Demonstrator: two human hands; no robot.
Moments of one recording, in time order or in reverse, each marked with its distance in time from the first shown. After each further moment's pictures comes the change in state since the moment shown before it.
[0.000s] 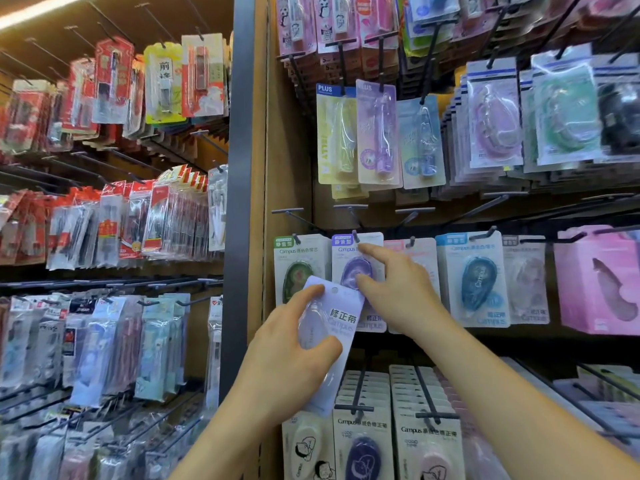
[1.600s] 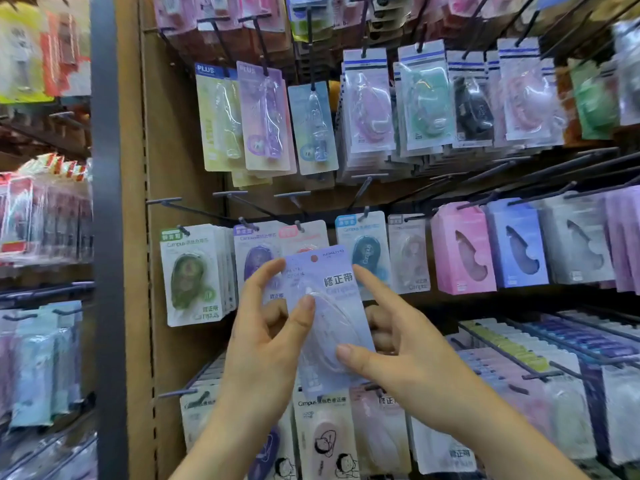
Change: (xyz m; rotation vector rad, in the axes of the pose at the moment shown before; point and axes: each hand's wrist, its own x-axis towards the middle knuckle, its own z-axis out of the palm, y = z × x) left_hand -0.018 0.056 0.097 -0.625 0.036 0.143; right_hand -0.119 0.059 -0.093 0.503 -0.211 0.015
